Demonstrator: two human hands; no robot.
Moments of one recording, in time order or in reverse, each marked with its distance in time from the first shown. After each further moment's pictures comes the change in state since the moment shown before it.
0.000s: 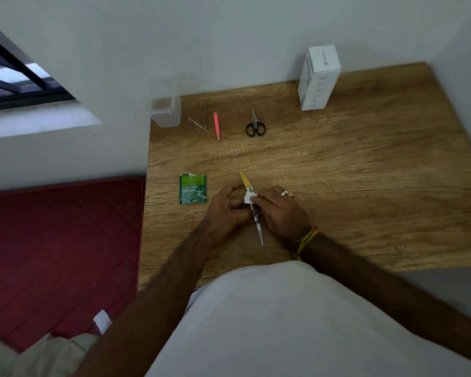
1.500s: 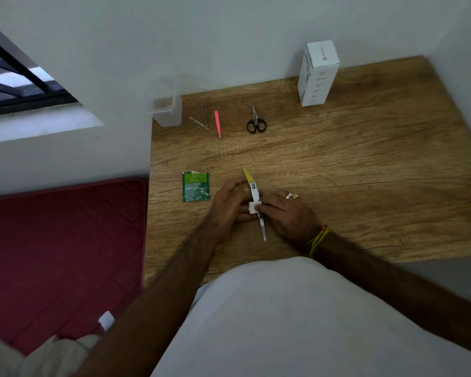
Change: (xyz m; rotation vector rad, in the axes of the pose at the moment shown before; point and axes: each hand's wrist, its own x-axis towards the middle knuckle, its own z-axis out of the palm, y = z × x) left_hand 0.005 0.005 0.008 -0.140 0.090 -0.101; right_hand -0.014 -0.003 -0.008 -0.080 -0.079 -0.050
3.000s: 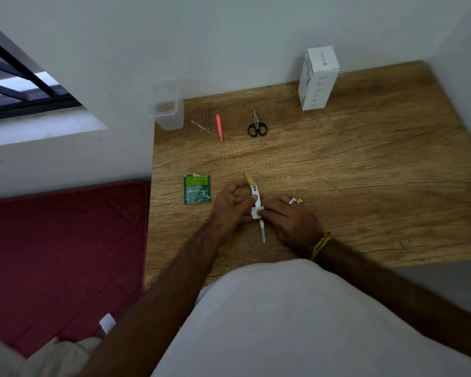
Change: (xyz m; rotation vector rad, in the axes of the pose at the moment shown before) left_hand -0.003 0.003 0.004 0.116 0.043 0.069; right_hand -0.006 -0.002 -0.005 -0.038 0.038 -0.026
